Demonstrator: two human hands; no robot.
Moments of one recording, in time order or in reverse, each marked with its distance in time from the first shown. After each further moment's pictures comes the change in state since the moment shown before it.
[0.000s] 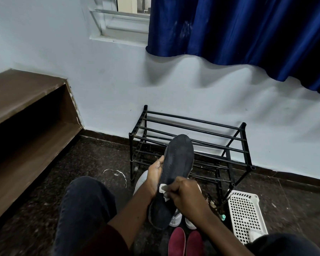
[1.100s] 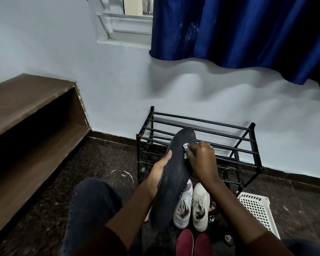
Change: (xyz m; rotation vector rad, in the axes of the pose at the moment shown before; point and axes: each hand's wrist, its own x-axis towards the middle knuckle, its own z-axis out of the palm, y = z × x) left_hand 0.002 0.012 -0.028 0.099 -0.381 -0.146; right_hand 0.078 0.021 -0.029 -0.272 0.367 0.115
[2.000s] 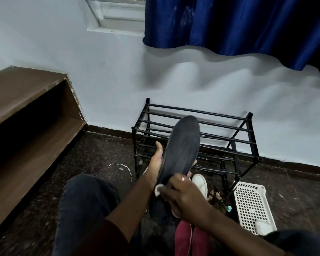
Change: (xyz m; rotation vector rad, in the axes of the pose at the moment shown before) left_hand 0.013 -0.004 -0.005 -0.049 -0.012 0.001; right_hand -0.097 -0.013 0.009 0.109 -0.096 -0.697
